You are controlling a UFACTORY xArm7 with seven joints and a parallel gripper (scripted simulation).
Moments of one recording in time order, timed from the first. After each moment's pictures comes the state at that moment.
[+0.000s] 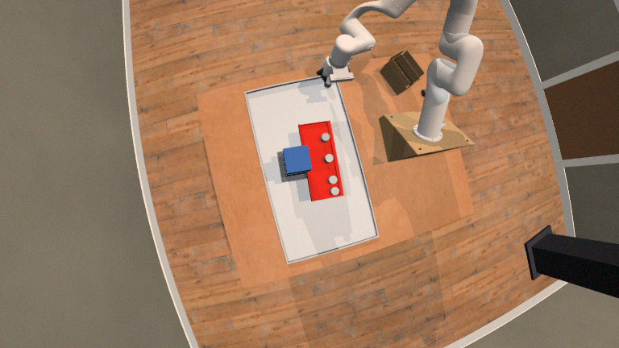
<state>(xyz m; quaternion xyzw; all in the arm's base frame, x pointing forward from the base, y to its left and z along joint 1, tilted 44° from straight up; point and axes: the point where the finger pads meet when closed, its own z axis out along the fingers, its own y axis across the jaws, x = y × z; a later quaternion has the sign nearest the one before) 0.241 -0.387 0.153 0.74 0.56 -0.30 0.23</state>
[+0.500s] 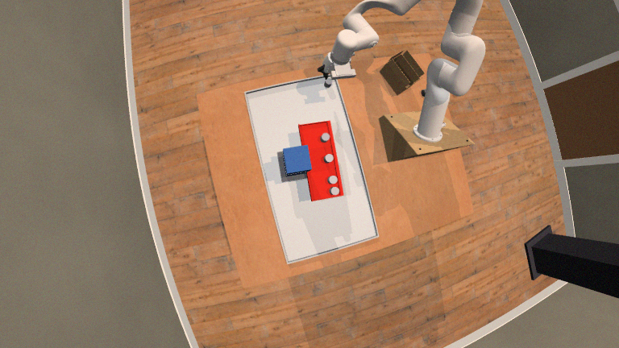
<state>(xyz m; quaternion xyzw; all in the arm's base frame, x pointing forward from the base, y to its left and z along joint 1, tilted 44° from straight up) 0.246 -0.367 0.174 0.74 0.56 -0.30 0.23</state>
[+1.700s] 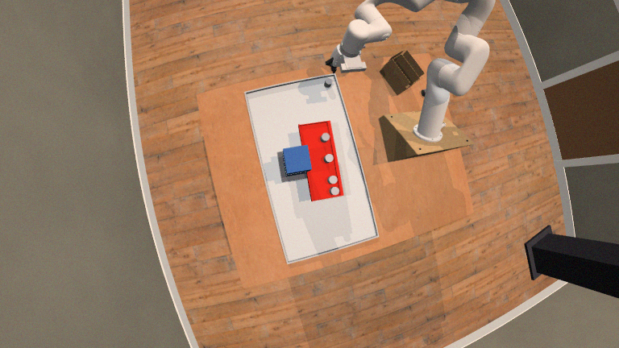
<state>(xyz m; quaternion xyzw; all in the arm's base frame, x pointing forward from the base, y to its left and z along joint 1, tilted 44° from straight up) 0.233 -0.324 0.212 0.74 0.56 -0.30 0.23</state>
